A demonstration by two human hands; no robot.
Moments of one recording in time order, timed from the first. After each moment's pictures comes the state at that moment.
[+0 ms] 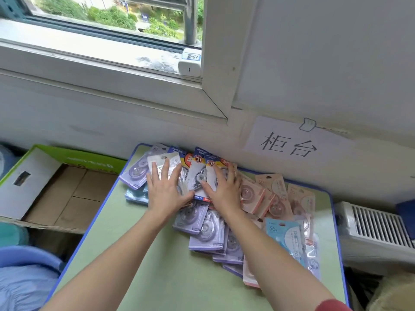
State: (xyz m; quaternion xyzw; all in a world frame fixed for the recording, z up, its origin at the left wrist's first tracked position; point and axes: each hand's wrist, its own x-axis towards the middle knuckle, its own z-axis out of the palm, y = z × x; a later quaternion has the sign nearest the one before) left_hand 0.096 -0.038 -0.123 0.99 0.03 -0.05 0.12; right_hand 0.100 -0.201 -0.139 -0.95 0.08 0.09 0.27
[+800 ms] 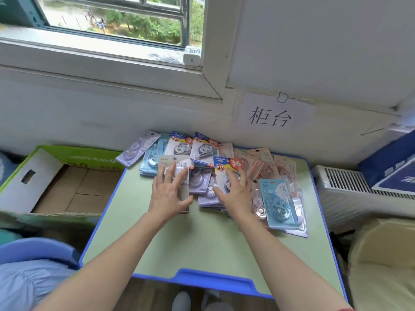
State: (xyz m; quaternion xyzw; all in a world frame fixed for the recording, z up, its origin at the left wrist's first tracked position) left_hand -0.014 0.008 -0.120 0.97 -0.11 -0.01 0.22; right_hand -0.033 -0.189 -0.115 -0.95 0.14 0.01 0.28
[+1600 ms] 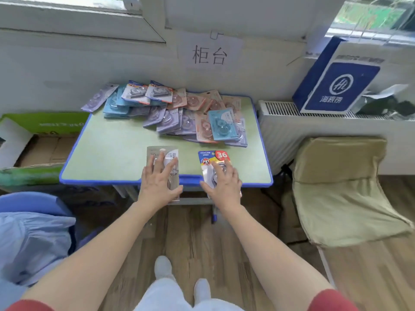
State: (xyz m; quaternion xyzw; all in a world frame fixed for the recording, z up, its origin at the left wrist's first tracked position) left_hand -0.243 -0.045 -0.133 0.97 -0.16 -0.04 0.19; right_hand -0.297 -0.232 -0.126 -0.96 0.18 0.03 0.23
